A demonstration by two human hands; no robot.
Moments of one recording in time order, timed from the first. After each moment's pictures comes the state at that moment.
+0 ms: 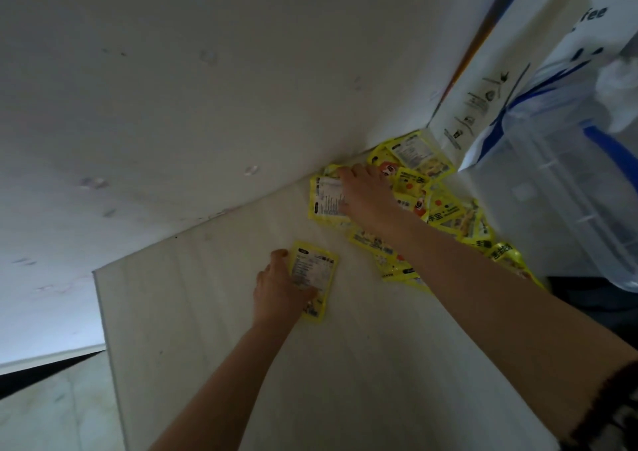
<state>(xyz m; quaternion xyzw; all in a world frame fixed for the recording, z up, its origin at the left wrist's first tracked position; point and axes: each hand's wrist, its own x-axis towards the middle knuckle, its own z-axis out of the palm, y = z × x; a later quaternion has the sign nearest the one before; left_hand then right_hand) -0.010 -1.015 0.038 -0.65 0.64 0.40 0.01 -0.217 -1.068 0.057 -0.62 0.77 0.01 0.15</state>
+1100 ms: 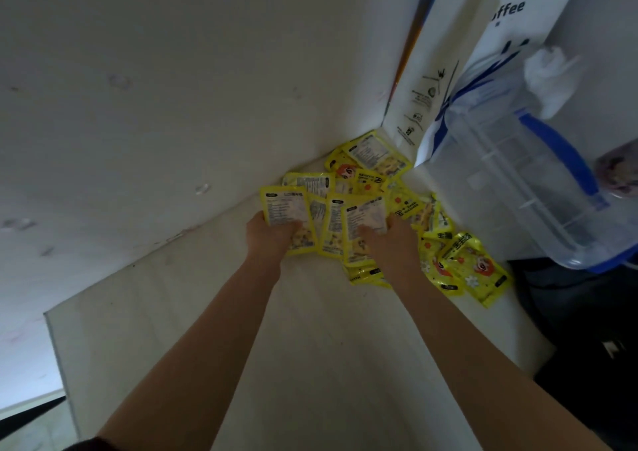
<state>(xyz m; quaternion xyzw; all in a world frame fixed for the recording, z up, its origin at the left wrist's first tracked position) -0.097 -1.075 0.062 -0.66 0.44 0.58 -0.19 -0.238 -0.964 0.064 -0.15 0.86 -0.36 0.33</state>
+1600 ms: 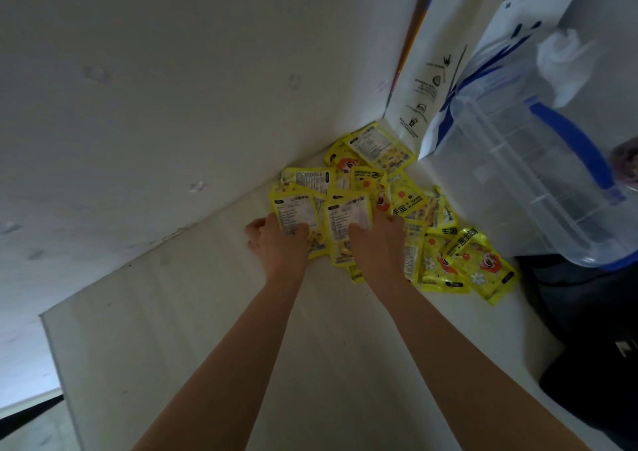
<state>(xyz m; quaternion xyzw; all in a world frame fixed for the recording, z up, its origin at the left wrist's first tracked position) -0.109 -1.052 0.039 -0.69 0.58 0.41 -0.13 -0.218 -0.978 0.051 -0.21 0.91 -0.25 0.27</state>
